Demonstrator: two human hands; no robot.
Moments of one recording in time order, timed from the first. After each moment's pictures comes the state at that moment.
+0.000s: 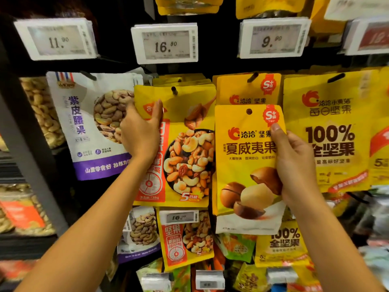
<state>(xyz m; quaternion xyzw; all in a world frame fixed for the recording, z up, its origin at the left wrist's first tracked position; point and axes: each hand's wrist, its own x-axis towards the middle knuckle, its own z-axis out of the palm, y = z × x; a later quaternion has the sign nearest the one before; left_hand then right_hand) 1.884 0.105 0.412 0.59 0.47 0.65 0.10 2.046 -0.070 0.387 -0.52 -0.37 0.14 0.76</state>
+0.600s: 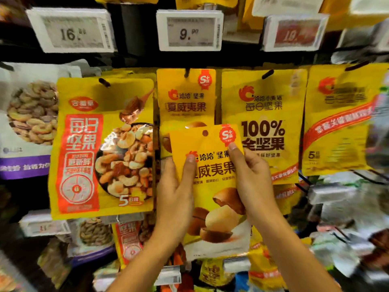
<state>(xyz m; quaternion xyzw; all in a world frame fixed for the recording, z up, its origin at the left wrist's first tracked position) 1.971 -0.069 0.351 0.62 0.22 0.56 0.51 2.082 -0.118 0.361 -0.54 -0.40 0.17 0.72</state>
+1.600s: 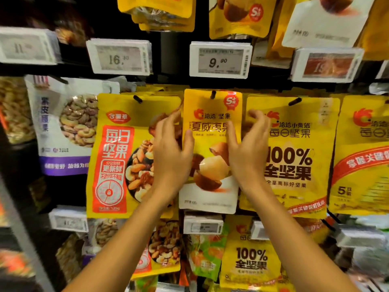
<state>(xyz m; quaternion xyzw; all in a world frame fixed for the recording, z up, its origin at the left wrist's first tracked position) 1.975 0.003 0.401 0.69 0.29 0.65 0.15 2.097 -0.041 0.410 -0.59 -0.46 -0.18 0.64</state>
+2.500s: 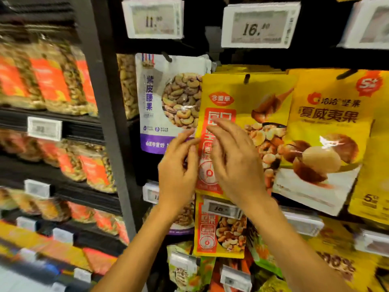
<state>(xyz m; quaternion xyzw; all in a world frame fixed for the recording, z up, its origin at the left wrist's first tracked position) 1.818 0.054 0.330 0.69 0.34 0.63 0.10 1.927 0.005 0.367 -0.48 -0.68 -0.25 0.50</state>
